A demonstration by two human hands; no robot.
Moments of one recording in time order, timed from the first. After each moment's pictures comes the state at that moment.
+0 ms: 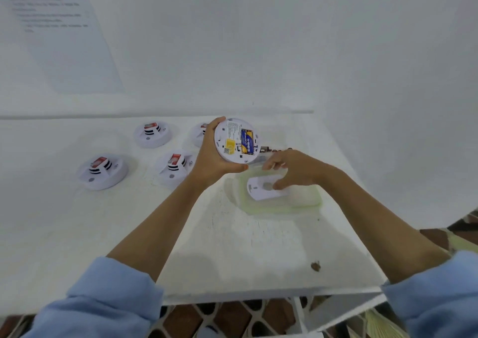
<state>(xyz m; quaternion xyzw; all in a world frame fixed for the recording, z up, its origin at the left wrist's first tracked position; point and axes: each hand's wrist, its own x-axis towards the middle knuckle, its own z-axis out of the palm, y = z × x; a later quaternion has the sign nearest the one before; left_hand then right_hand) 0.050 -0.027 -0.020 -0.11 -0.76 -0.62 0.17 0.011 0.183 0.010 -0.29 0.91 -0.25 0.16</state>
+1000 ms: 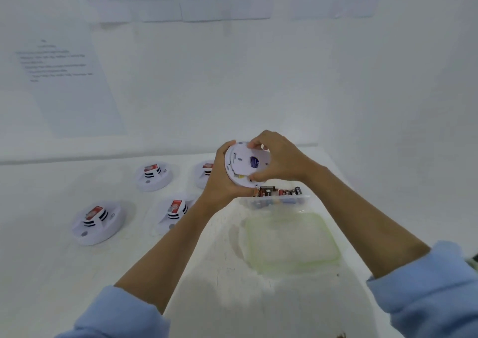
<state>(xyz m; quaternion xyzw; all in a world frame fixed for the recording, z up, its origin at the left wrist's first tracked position) -0.002 -0.026 -0.003 -0.14 -0.76 -0.60 0.20 -0.037 0.132 0.070 -0.36 0.88 -0.30 -0.05</state>
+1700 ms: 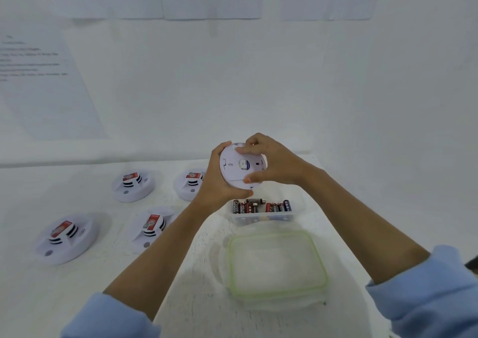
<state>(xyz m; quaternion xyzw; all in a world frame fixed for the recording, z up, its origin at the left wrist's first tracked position) -0.040 -0.012 -0.001 -0.13 -0.74 -0.63 0.16 -0.082 0.148 0.071 -0.40 0.86 -0.30 0.01</state>
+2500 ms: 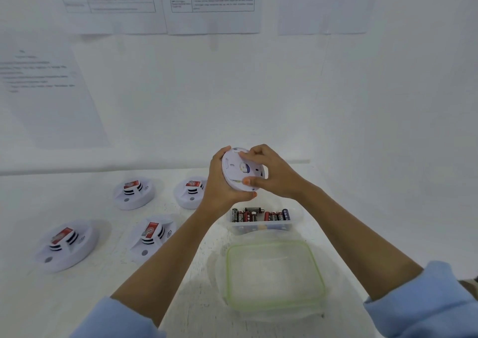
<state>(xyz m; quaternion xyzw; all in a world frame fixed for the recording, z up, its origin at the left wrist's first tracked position) -0.046 0.002 0.001 -0.09 -0.75 -0.62 0.21 -0.089 0.151 0.051 -0.39 0.85 -0.37 -0.02</state>
